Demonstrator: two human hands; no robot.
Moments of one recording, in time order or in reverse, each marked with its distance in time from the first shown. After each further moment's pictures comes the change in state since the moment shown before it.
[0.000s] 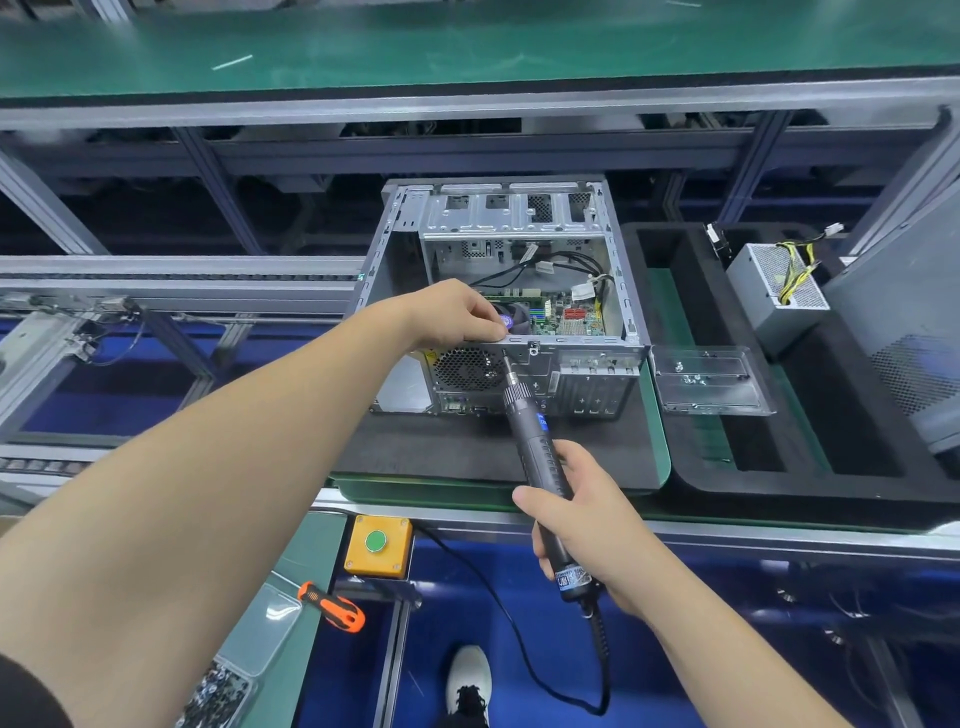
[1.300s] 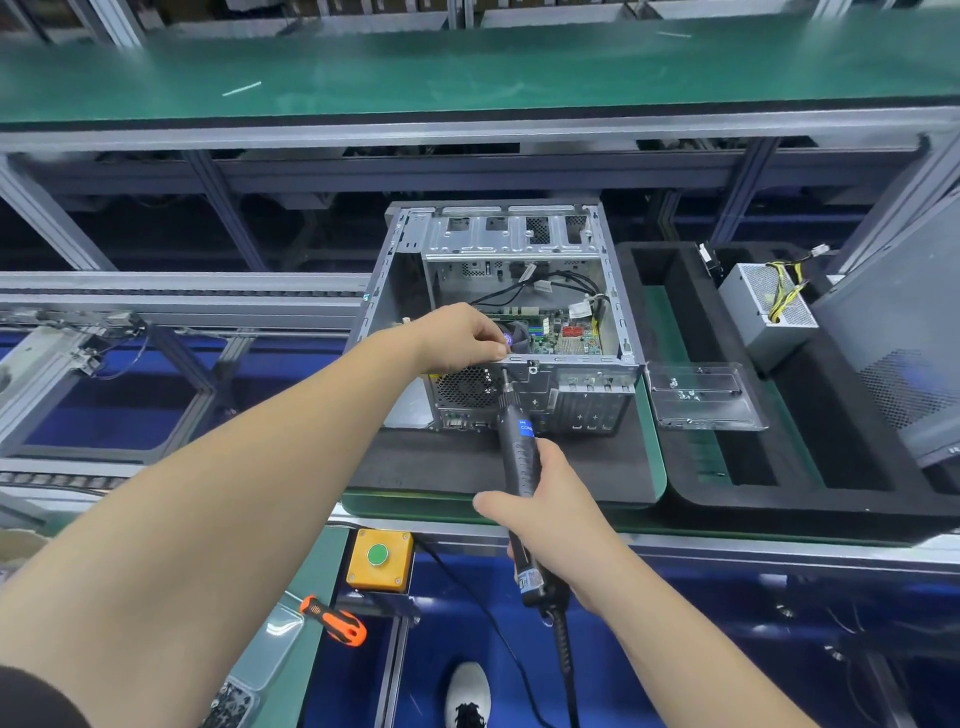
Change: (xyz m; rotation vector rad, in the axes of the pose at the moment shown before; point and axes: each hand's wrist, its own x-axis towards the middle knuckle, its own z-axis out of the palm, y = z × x) left_hand -0.006 0.008 0.005 0.163 0.051 0.086; right_hand 0.012 -0.023 0.030 -0.193 0.136 0.013
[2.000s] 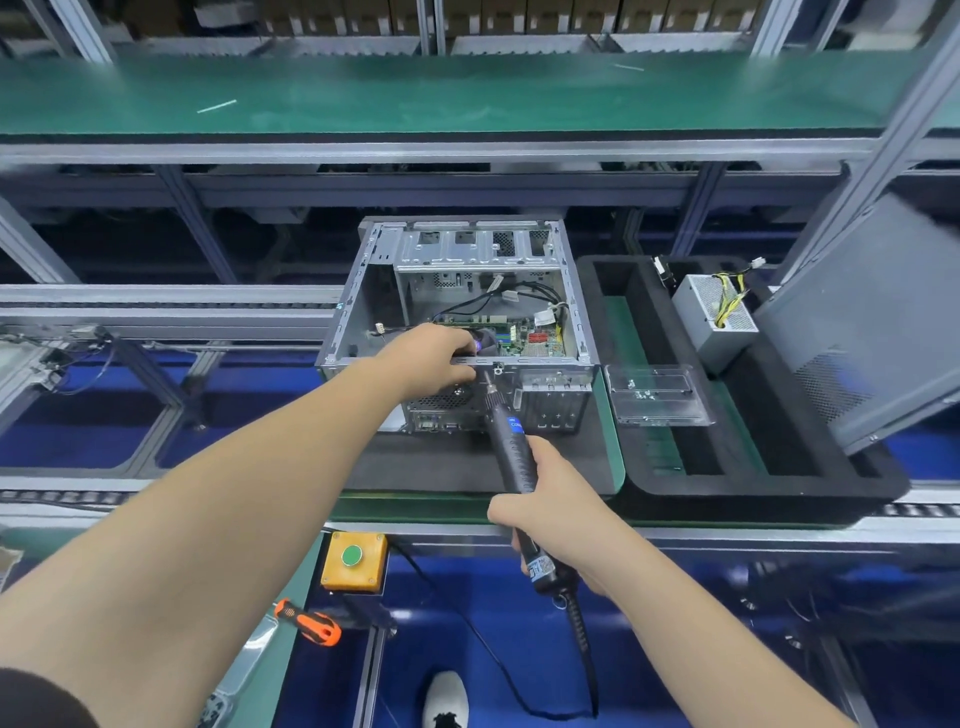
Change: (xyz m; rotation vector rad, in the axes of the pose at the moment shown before) left_hand -0.021 0.016 0.019 0.275 0.149 0.052; right_hand -0.025 -0.005 -0.038 -0.041 -0.069 0.077
